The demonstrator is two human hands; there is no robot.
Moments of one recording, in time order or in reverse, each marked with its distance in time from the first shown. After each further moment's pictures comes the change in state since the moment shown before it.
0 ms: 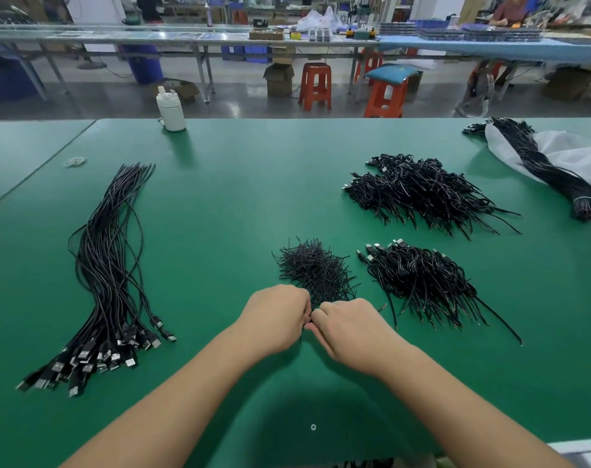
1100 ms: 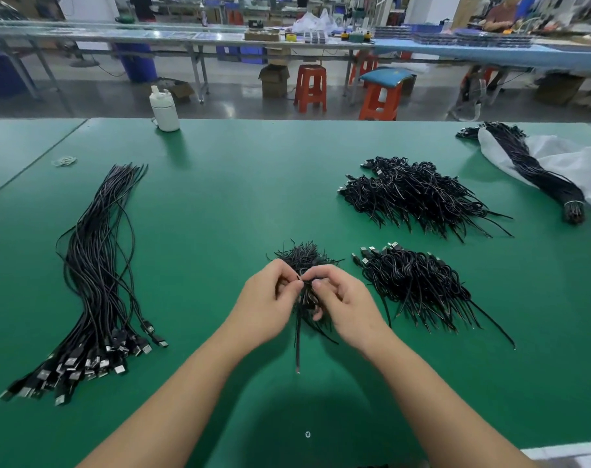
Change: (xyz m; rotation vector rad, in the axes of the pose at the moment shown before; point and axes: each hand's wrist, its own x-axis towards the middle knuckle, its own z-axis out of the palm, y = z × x) left_hand 0.003 -0.012 0.001 -0.710 0.363 -0.084; right_hand 0.026 0.002 -0.023 1.369 0.152 0.685
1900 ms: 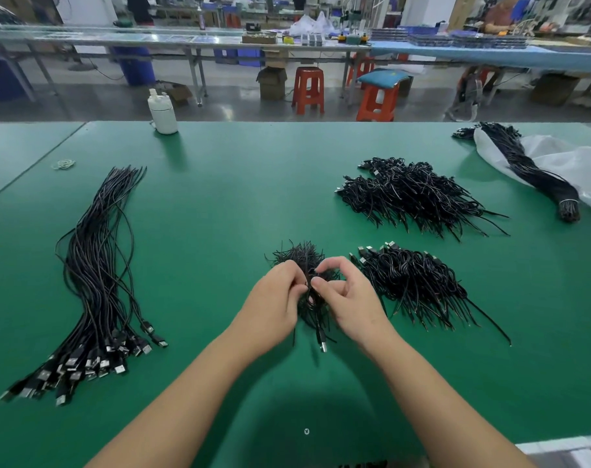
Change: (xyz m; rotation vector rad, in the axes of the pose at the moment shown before) left_hand -0.005 0.004 0.008 0.141 -0.022 0.249; right_hand -0.002 0.004 -0.007 0.001 0.078 0.018
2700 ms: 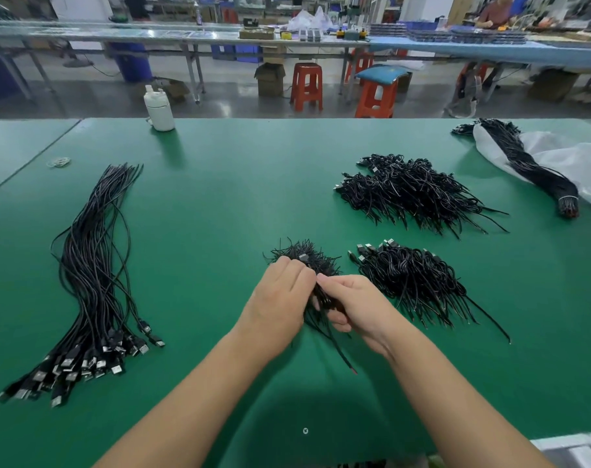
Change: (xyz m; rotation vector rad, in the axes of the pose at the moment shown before) left_hand 0.003 0.002 0.011 0.402 0.202 0.475; right_hand 0.004 -0.001 -0.010 0.261 -0.208 0.270
